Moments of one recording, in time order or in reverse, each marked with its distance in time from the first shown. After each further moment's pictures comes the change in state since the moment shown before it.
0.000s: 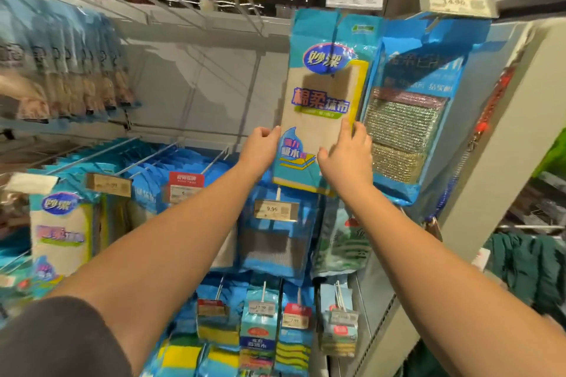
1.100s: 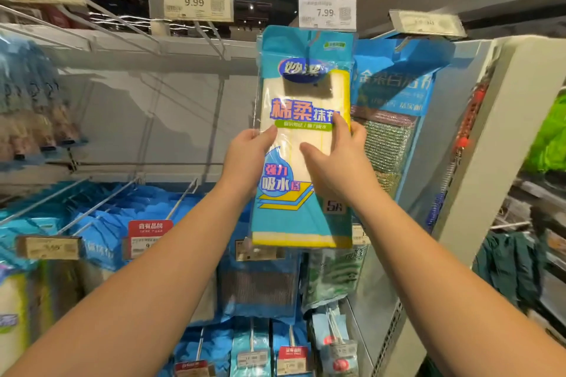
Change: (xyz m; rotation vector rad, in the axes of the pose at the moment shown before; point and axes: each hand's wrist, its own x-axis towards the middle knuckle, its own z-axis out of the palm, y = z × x) left_hand 0.007 0.041 0.000 -0.508 -0.224 0.038; right_hand 0.028 -0.006 -0.028 0.296 0.022 0.064
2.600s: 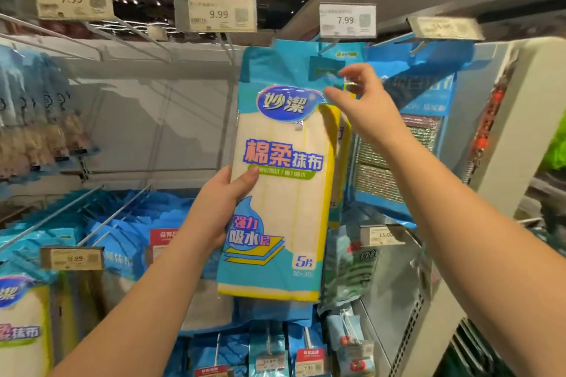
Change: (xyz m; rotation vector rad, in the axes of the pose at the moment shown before) left_hand -0.054 0.003 -0.082 -0.096 -0.158 -0.151; right_hand 0.049 -0.052 -0.034 0.296 0.068 -0.177
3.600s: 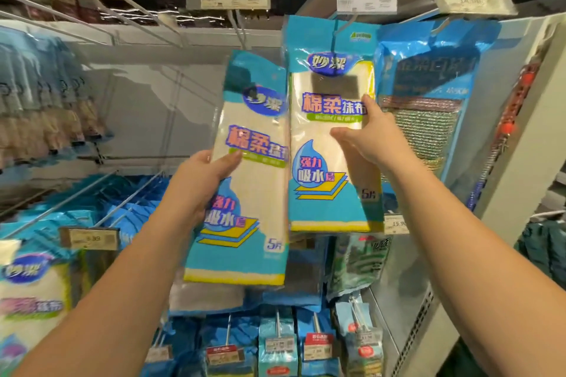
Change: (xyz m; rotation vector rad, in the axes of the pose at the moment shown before) left_hand 0.015 0.007 -0.041 0.214 0.218 0.039; right_hand -0.026 0.046 0.018 -0.381 -0.125 0.324
